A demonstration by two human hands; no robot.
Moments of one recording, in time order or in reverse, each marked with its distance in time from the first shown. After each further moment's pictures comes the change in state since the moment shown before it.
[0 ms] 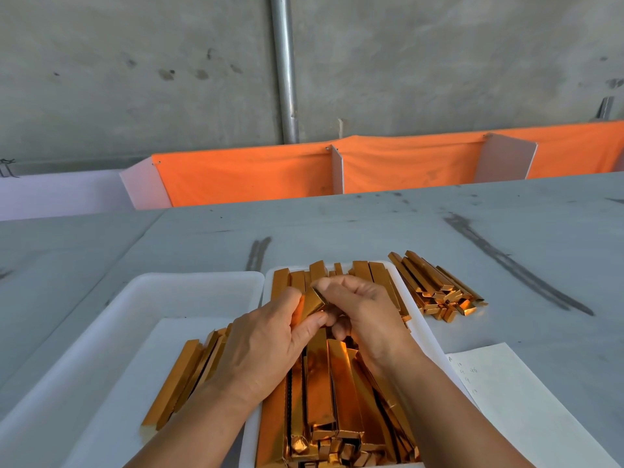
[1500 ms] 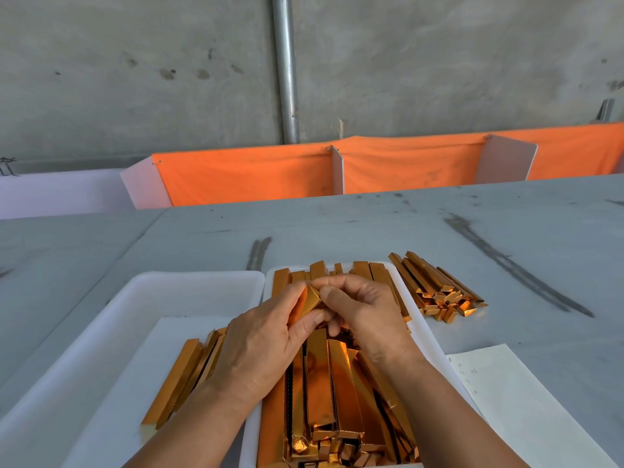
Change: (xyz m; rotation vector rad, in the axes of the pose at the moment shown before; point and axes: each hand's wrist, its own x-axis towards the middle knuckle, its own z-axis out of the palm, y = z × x) left_hand -0.001 0.002 -0.005 -0.078 0.033 -0.001; right_hand -0.003 -0.003 0.003 -0.076 0.024 -0.097
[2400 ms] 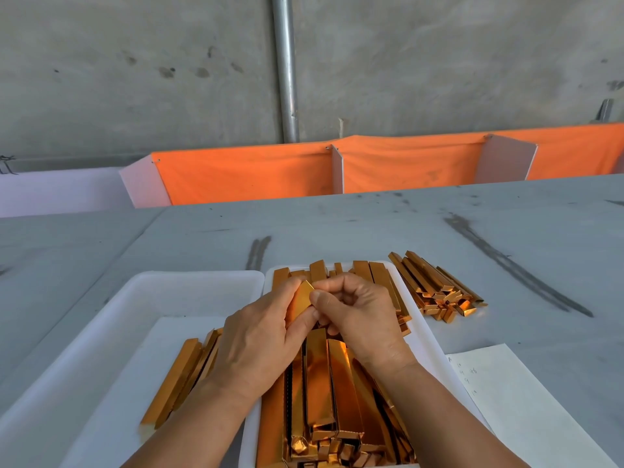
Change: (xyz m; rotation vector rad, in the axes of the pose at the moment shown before) left_hand 0.003 -0.005 0.005 0.076 0.039 -0.031; right_hand -0.001 0.004 0.008 -0.123 0.075 -0.042
